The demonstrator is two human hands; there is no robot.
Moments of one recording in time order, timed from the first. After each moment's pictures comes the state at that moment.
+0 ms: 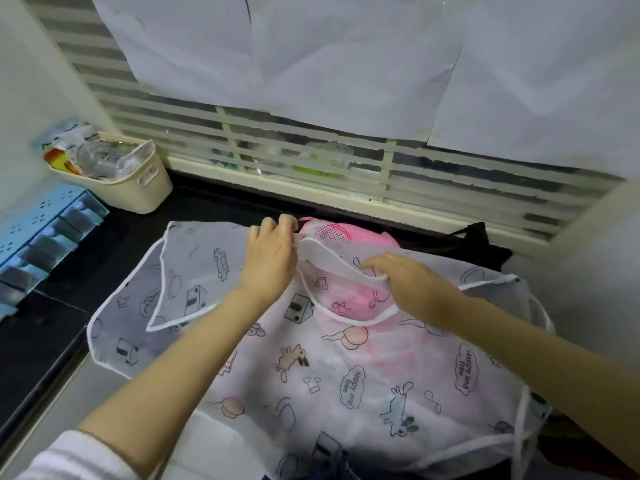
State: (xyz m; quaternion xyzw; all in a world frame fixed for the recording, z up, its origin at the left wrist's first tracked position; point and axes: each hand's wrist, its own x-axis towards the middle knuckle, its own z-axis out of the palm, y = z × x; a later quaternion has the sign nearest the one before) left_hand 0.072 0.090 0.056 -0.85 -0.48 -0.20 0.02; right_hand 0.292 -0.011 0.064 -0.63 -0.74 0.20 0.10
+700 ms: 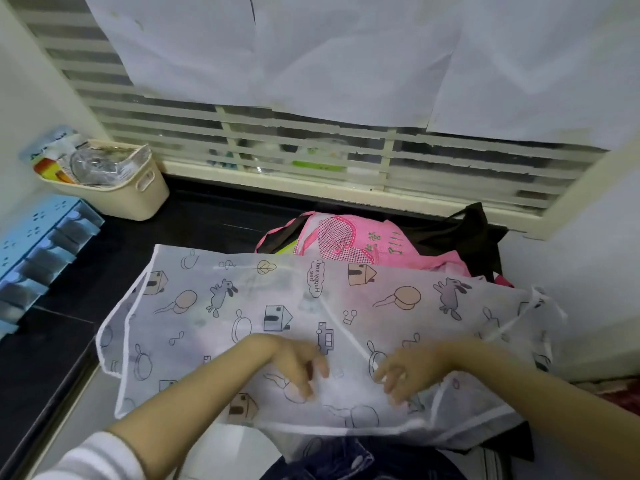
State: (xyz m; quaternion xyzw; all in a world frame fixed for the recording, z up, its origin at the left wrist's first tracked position) left_hand 0.017 0.033 -0.027 -0.77 -0.25 0.41 -0.43; right_hand 0.232 -0.076 0.017 -0.52 -0.61 0.56 -0.21
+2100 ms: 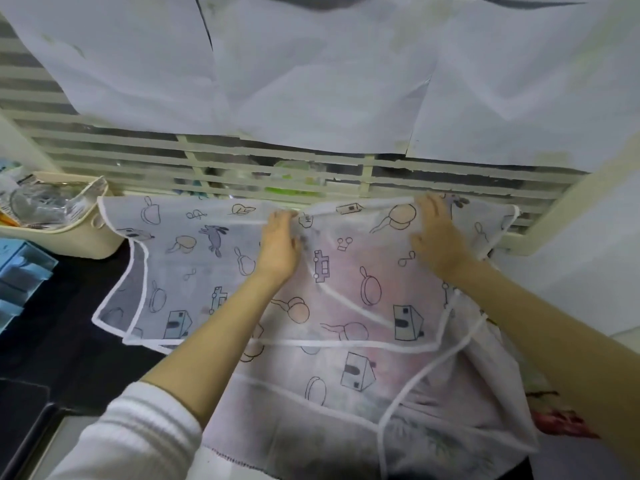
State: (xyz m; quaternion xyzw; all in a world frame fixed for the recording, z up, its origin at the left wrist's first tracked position) left_hand 0.111 0.181 0.023 -0.80 -0.48 -0.23 -0.28; right_hand 0.345 0.050 0.057 -0.81 -0.54 0.05 0.19
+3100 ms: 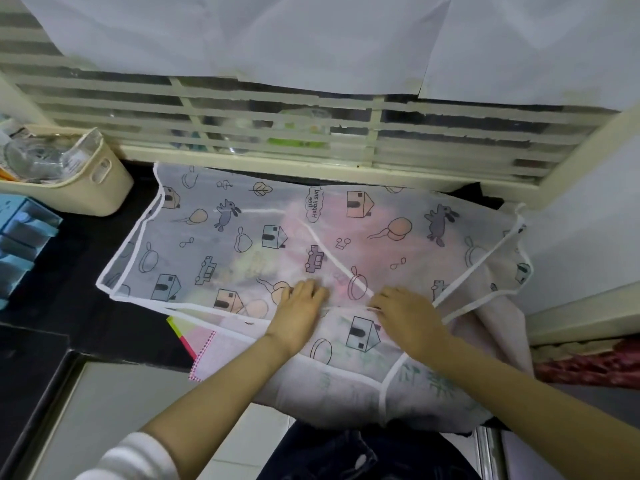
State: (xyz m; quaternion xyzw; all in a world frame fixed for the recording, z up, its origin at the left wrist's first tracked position) left_hand 0.048 0.044 -0.052 -0.93 -0.34 0.06 -0.11; right_hand 0.229 -0.057 -0.017 -0.72 -0.68 0.11 0.02
